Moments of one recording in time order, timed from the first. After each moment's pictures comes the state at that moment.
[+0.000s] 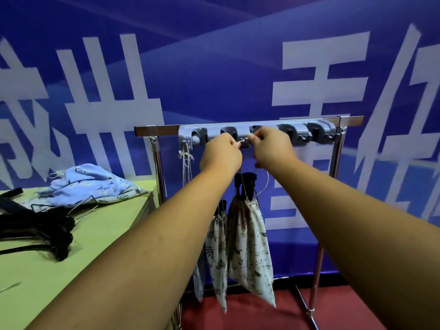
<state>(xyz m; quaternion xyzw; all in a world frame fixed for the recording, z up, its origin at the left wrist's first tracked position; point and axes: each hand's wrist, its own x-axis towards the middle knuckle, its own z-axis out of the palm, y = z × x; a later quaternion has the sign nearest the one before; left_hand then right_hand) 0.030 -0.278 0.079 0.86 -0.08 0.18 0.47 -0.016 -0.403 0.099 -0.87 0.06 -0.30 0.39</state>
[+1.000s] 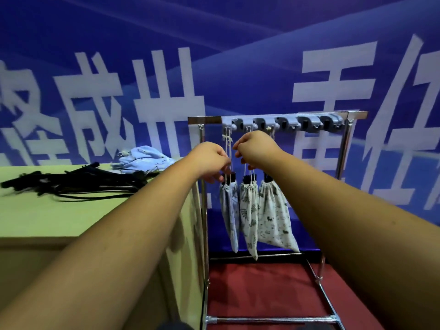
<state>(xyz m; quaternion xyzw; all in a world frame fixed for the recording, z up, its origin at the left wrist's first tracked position) -0.166 -0.100 0.104 0.90 -0.13 0.00 0.41 -0.183 -0.258 0.118 -0.90 -0.01 -0.13 0.42</state>
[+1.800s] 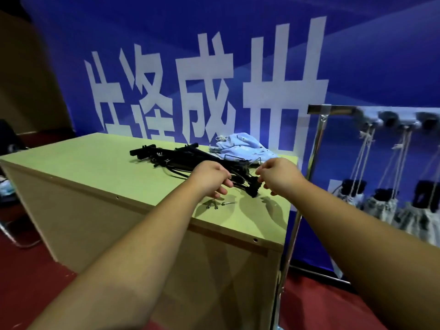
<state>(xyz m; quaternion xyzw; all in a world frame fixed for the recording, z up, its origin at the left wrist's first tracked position) -0.132 0.178 0.024 0.84 0.10 0.07 0.52 -0.102 -0.022 0.040 -0.90 -0.10 -0.03 0.42</state>
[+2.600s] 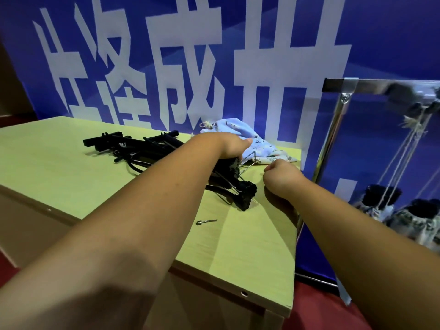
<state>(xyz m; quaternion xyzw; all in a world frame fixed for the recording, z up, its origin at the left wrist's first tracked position) 0.083 0.155 0.037 0.99 0.06 -0.01 0.09 0.044 -0.027 -0.016 -0.95 -0.04 0.02 0.30</state>
